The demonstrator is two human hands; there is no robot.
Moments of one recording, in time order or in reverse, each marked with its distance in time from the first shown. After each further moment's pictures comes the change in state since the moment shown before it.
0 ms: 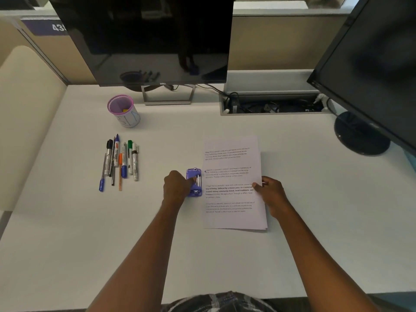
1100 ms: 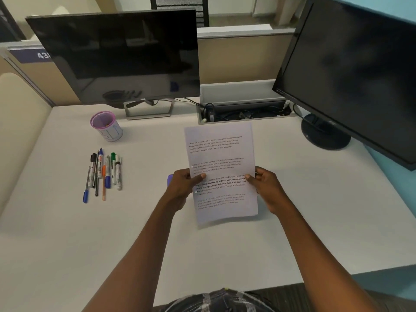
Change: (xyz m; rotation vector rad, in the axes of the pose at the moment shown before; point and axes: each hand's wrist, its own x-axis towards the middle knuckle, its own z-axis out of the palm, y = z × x) left_hand -0.060 0.044 0.026 -0.617 -0.480 0.300; right_hand -0.038 -0.016 -0.064 0.199 -0.142 -0.251
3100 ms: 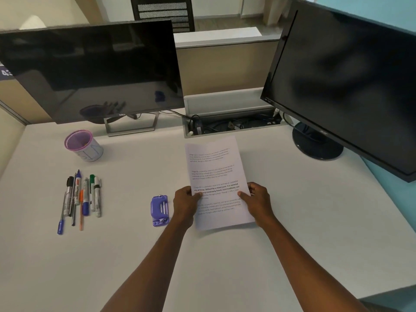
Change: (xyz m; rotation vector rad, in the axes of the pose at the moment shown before) left_hand 0.069 -0.029 0.056 0.070 0.334 -0.162; right_hand 0.059 0.036 -0.014 -0.321 0.249 -0.020
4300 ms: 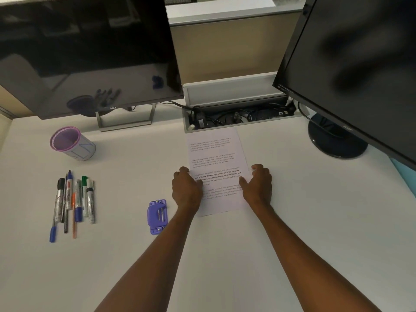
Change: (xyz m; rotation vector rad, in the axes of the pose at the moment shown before) left_hand 0.053 0.036 0.022 0.672 0.259 0.167; right_hand 0.064 -0.026 0.031 -0.412 0.174 0.006
